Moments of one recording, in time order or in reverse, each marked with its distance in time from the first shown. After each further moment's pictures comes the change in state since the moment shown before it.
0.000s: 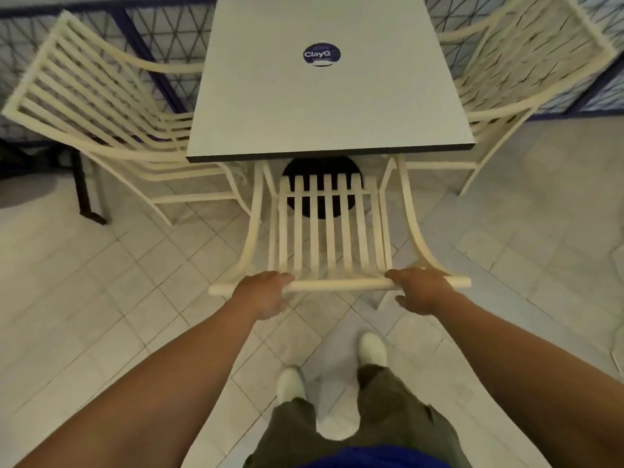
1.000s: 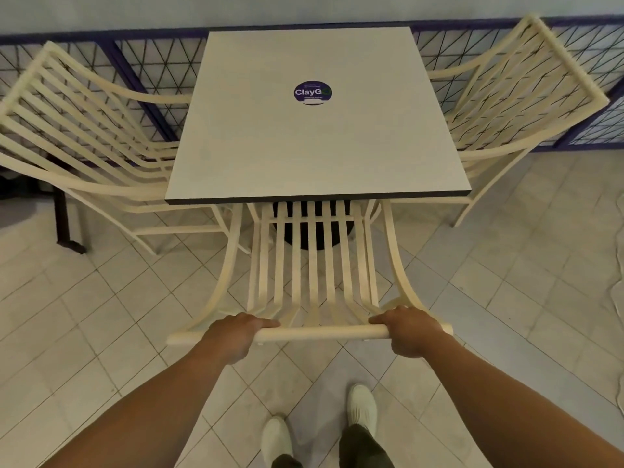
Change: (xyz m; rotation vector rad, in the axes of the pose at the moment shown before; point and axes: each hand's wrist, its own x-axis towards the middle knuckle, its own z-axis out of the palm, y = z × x) left_hand 0.059 -0.033 -0.018 0.041 -0.022 -0.039; right_hand 0.066 0.021 -0.018 0.042 -0.015 -0.060
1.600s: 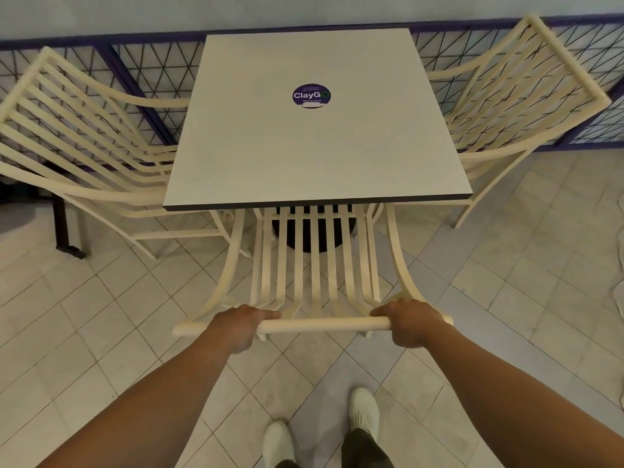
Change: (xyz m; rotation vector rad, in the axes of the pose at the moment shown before) left_hand 0.024 -0.004 -0.022 0.002 0.009 0.008; right_hand 0.021 0.010 -0.016 0.013 0.006 0.018
